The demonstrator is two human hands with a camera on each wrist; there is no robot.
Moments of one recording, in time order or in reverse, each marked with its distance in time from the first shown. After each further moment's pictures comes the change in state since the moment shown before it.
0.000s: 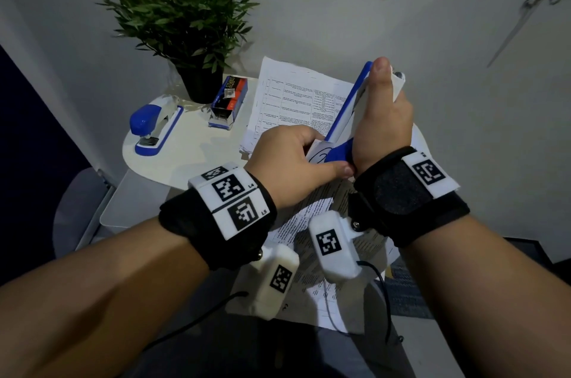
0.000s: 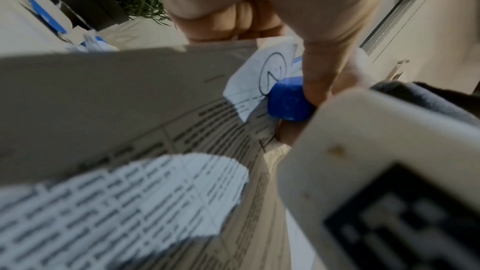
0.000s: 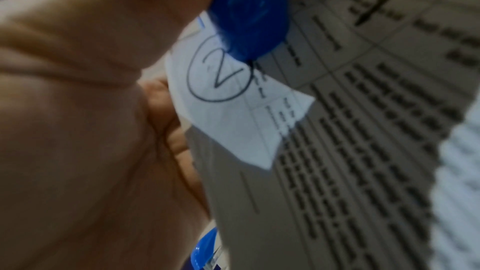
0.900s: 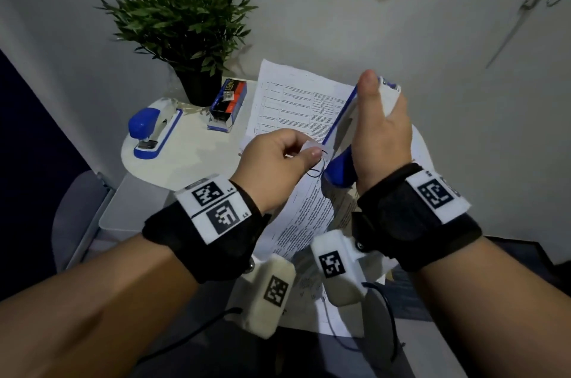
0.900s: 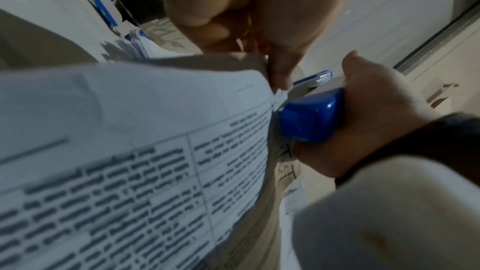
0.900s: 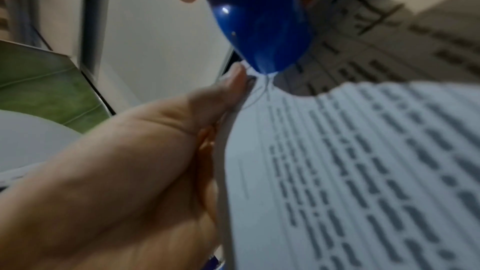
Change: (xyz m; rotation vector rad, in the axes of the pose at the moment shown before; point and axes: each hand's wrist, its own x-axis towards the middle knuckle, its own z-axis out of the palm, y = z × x) left_hand 0.001 -0.013 -0.001 -0.251 0.081 -0.107; right_hand -0.006 0.000 -0.008 -0.118 -0.003 0.016
